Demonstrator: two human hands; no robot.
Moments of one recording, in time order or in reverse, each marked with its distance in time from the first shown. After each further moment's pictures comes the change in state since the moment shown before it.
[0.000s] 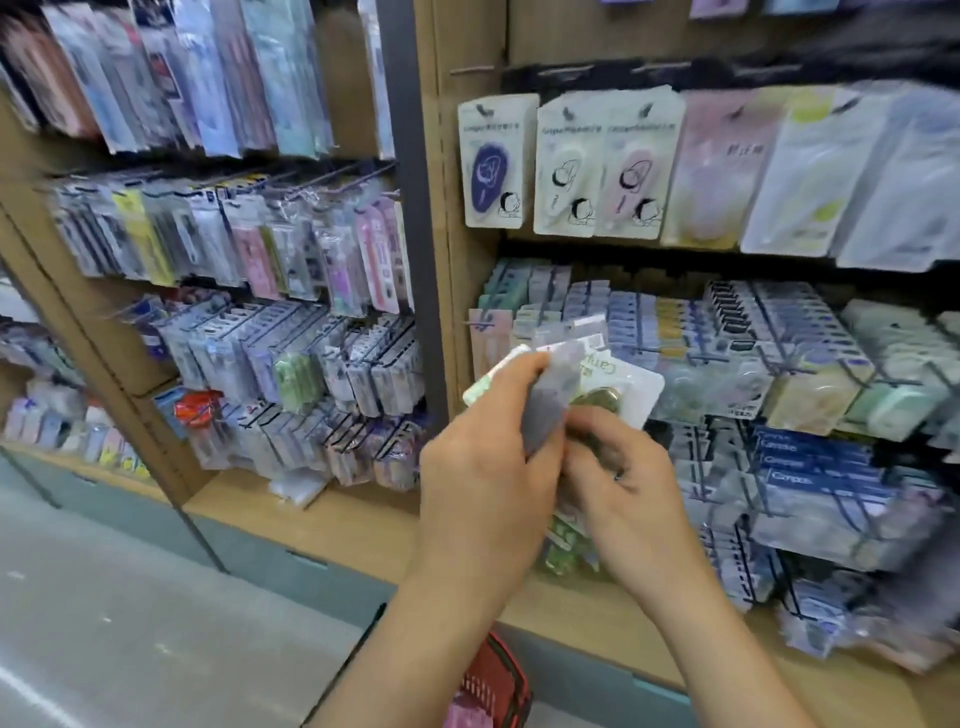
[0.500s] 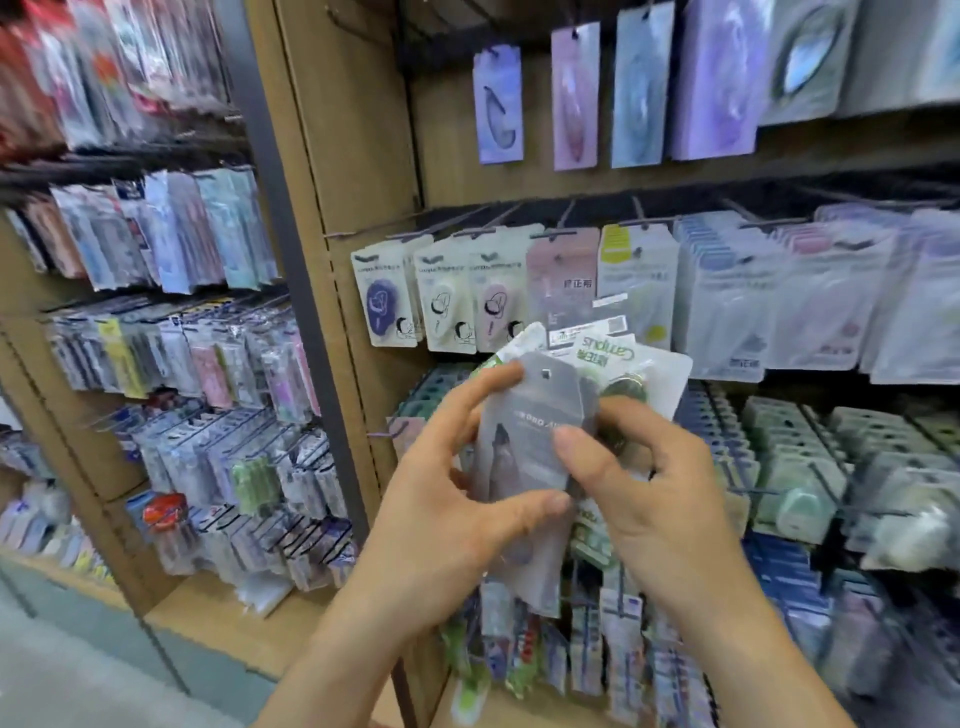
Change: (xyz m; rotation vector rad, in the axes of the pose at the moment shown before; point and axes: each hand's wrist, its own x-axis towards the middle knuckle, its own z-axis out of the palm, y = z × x) left_hand 0.054 0.103 0.064 -0.671 -0.360 -0.130; right_hand 0.046 -0.043 -0.164 0.137 0.025 -0.288
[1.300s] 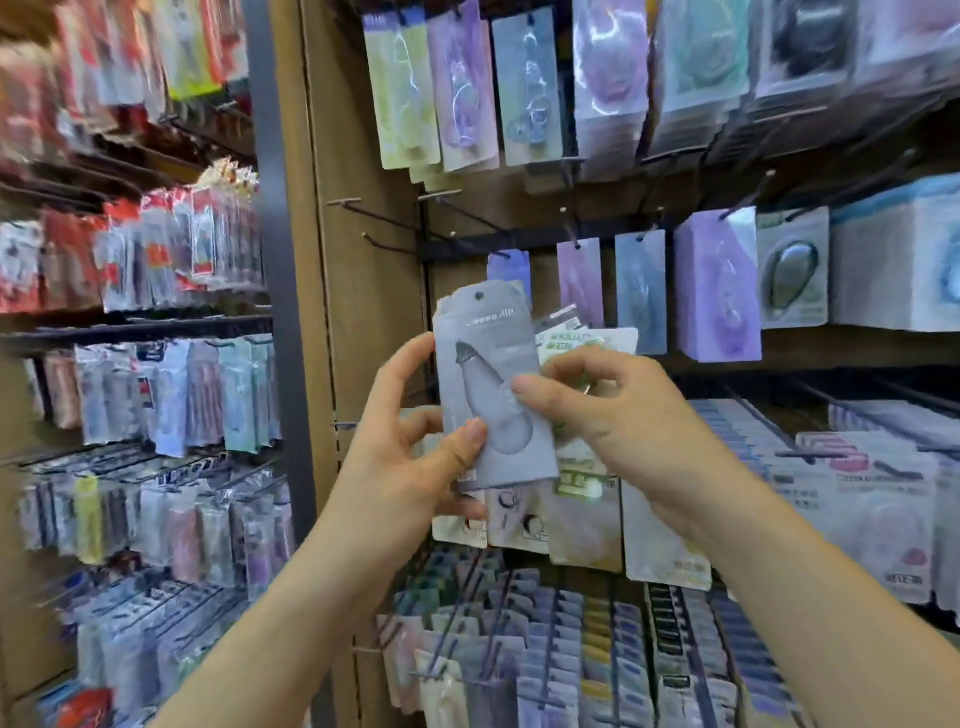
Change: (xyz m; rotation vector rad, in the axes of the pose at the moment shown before) left_hand 0.143 0.050 -0.062 -0.082 0.120 0.139; right_hand 0.191 -0.051 -0.001 -0.151 -0.067 0.039
